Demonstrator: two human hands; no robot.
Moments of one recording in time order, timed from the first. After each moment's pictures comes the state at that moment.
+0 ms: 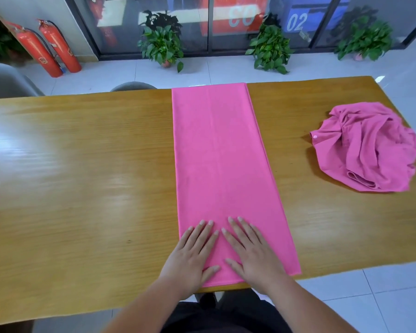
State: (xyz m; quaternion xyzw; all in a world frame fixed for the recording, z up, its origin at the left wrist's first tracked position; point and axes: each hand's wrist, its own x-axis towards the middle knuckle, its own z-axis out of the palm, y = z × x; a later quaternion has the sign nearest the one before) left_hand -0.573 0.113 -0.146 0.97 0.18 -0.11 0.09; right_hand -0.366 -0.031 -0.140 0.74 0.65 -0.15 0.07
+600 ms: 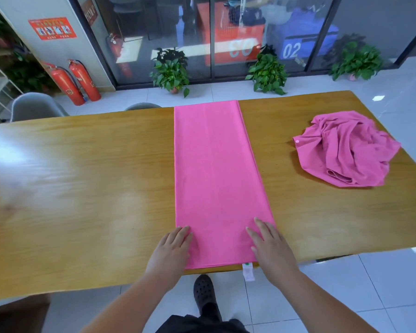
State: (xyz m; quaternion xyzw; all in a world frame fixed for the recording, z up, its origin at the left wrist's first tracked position) left_hand -0.608 0.089 -0.130 0.94 0.29 -0.17 0.08; right_hand -0.333 -0.099 -0.131 0.83 0.52 -0.19 0.07
